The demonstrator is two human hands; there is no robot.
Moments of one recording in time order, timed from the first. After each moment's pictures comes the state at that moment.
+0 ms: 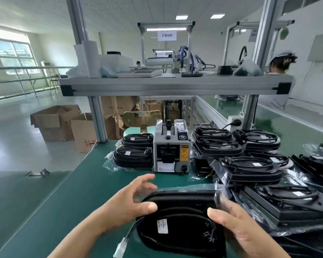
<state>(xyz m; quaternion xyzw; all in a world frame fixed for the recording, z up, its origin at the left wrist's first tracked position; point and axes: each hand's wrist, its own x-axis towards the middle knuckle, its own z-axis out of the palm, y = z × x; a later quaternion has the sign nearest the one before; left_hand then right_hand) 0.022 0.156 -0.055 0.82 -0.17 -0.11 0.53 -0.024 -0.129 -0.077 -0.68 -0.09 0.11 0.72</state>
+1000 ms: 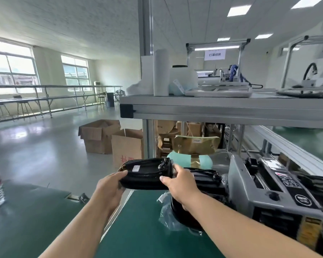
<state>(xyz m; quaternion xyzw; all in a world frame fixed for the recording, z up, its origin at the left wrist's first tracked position) 0.272 0.400 -0.072 0.47 0.19 0.14 0.85 0.273 0.187 -0.034 -0.85 -0.09 0.01 0.52</state>
